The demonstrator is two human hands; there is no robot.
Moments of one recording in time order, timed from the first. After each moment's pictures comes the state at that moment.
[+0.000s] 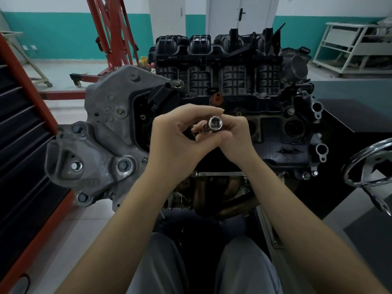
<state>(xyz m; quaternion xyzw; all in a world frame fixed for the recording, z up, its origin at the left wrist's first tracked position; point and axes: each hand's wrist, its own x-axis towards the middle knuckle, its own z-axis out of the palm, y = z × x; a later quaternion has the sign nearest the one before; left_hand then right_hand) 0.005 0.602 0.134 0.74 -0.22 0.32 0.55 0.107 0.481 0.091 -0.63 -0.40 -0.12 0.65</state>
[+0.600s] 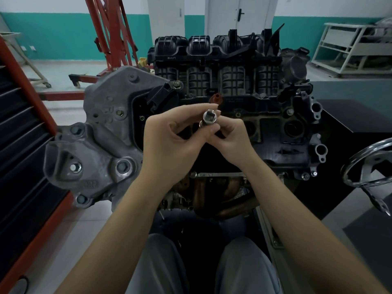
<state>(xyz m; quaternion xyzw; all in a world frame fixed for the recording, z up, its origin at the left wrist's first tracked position) 0.005 0.604 0.134 0.73 -0.21 0.34 0.56 0.104 0.480 0.091 -0.64 -0.43 -0.11 0.63</state>
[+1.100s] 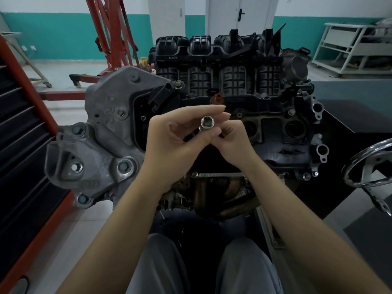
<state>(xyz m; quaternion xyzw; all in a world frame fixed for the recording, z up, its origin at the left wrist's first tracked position) 0.005 0.608 0.133 0.70 -0.26 0.28 0.60 0.101 0.482 0.093 -0.66 -0.42 -0.10 0.62</state>
